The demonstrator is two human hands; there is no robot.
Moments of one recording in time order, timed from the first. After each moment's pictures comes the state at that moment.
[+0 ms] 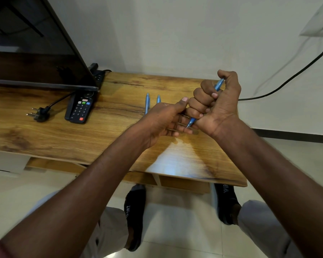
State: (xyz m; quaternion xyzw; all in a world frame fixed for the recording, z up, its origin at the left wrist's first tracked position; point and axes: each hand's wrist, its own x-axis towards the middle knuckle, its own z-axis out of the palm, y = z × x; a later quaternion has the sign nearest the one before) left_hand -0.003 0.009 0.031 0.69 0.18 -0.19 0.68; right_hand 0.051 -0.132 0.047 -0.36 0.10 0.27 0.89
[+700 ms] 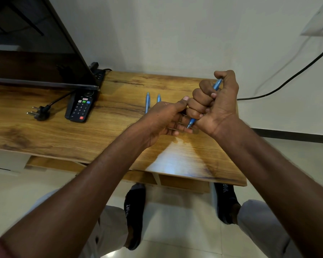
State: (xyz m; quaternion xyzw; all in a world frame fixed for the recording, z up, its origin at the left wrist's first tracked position) left_hand -0.004 0.008 0.034 0.70 0.17 -0.19 0.67; right_hand 0.051 -0.131 0.047 -0.37 0.08 0.28 0.88
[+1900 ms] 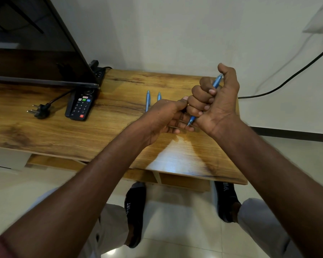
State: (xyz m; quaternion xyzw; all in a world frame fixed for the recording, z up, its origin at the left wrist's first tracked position) left_hand -0.002 0.010 0.030 0.70 0.16 -0.20 0.67; right_hand 0.045 -0.127 0.050 -0.38 0.08 0.26 0.88
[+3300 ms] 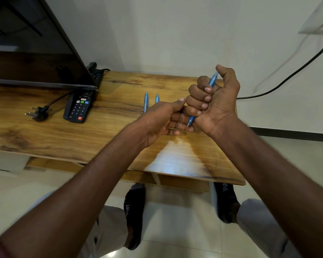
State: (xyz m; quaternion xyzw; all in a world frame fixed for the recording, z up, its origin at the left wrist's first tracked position) left_hand -0.002 0.010 0.029 0.66 0.16 -0.22 0.70; right_hand 0.048 -0.131 0.051 -0.37 0.07 0.27 0.89
